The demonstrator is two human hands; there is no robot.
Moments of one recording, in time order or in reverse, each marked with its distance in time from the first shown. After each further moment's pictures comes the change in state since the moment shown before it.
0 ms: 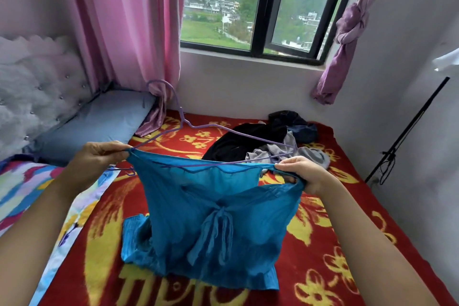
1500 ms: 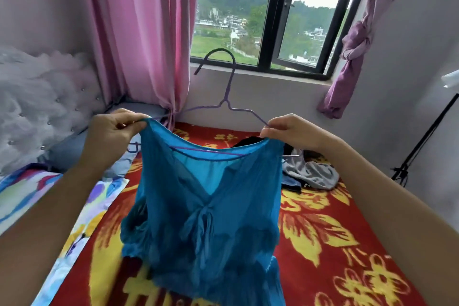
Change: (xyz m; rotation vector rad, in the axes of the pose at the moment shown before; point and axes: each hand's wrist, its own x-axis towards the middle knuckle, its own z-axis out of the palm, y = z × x) left_hand 0.019 0.078 0.020 0.406 0.337 0.341; right_hand -0.013 -0.117 0.026 -0.922 0.003 -0.497
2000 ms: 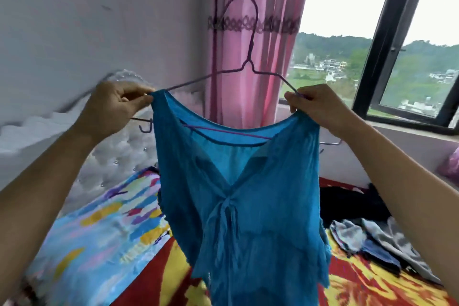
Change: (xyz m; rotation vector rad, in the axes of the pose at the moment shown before) left_hand -0.022 0.113 -0.168 0.367 0.186 0.054; right_hand 0.043 -0.129 -0.034 0.326 0.290 -0.466
